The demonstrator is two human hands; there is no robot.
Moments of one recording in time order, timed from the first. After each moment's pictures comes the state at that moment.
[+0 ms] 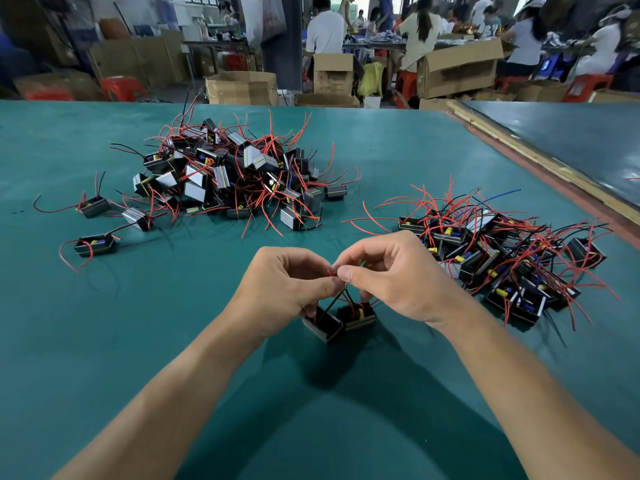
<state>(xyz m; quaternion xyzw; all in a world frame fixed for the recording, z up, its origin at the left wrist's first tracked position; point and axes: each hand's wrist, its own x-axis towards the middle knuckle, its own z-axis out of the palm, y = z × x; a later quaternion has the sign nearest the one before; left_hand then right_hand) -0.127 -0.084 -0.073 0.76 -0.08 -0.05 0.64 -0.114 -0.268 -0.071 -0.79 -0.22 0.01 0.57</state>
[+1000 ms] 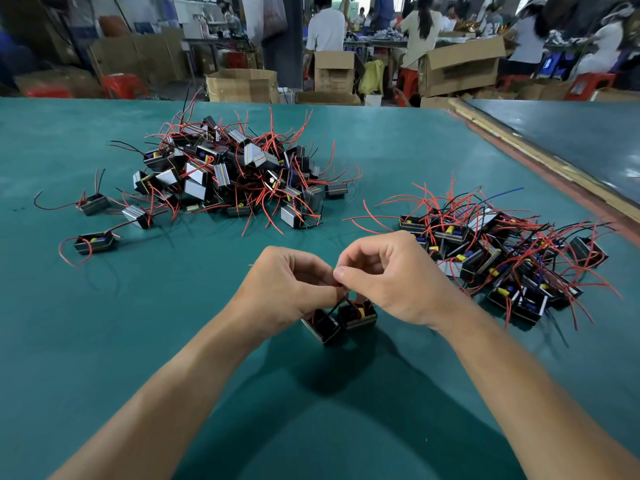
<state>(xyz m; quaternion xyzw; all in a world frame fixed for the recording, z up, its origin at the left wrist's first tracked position) -0.131 -0.085 -0.068 0.78 -0.09 -0.08 0.62 -0.119 -0.262 -0.068 -0.81 -0.21 0.01 0.55</state>
